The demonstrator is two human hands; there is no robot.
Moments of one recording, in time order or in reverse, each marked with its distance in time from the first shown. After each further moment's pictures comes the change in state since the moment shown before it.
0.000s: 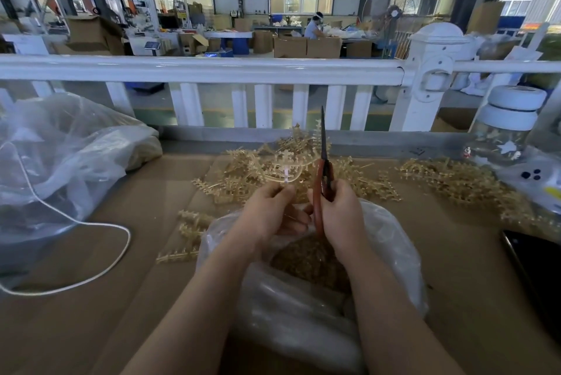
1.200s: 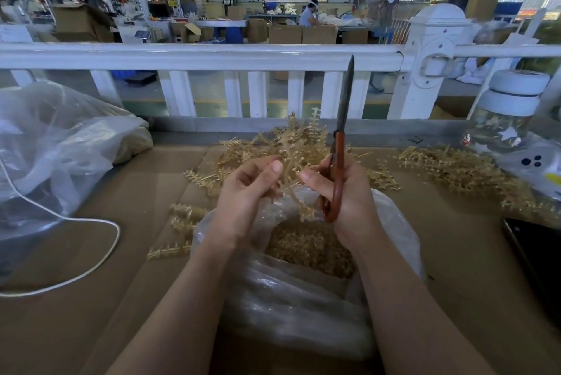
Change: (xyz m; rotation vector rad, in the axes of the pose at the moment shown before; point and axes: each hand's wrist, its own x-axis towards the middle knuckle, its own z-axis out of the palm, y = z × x) left_hand 0.011 -0.024 -0.025 -0.154 0.048 0.444; right_hand -0.008 -0.015 -0.012 0.563 -0.217 -0.107
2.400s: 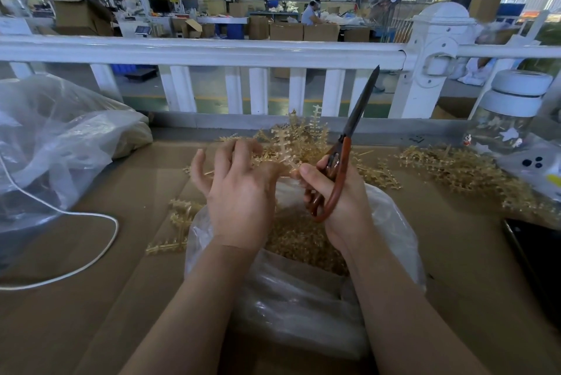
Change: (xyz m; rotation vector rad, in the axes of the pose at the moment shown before) left_hand -0.008 0.011 0.014 1.377 0.445 0.630; right_hand -0.003 0.002 0.009 0.132 0.008 0.043
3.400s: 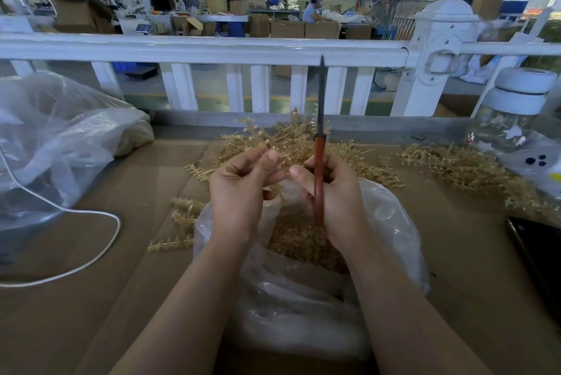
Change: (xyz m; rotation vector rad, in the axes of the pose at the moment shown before) left_hand 0.008 0.007 -0.006 -1.313 -0.185 -0.906; right_hand 0.003 0.008 0.001 -0.258 0.014 -0.013
